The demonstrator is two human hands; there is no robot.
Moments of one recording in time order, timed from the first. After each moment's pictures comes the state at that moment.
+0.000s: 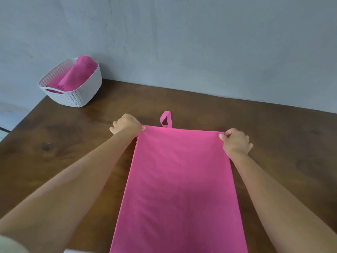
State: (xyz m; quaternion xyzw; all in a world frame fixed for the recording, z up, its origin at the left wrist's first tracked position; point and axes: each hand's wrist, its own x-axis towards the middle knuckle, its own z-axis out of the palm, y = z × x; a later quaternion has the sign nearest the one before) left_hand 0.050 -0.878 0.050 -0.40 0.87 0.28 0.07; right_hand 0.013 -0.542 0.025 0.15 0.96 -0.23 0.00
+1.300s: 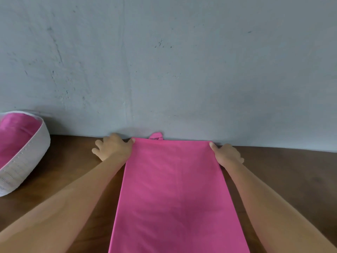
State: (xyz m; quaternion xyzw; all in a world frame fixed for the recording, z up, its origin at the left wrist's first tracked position) left_hand -0.165 -0.913 0.014 -0.33 0.92 0.21 -0.01; right_hand -0.206 -0.555 0.013 0.27 0.95 -0.16 0.05
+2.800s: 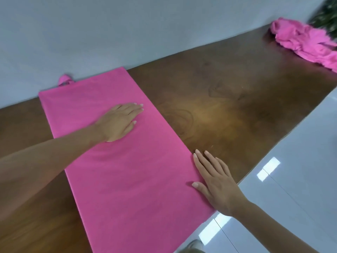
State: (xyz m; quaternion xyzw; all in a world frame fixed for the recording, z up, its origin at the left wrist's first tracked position) left_hand -0.034 -0.761 0.005 0.53 0.85 0.03 0.00; right_hand 0.309 -0.517 0.007 0.04 0.99 -0.05 0.08
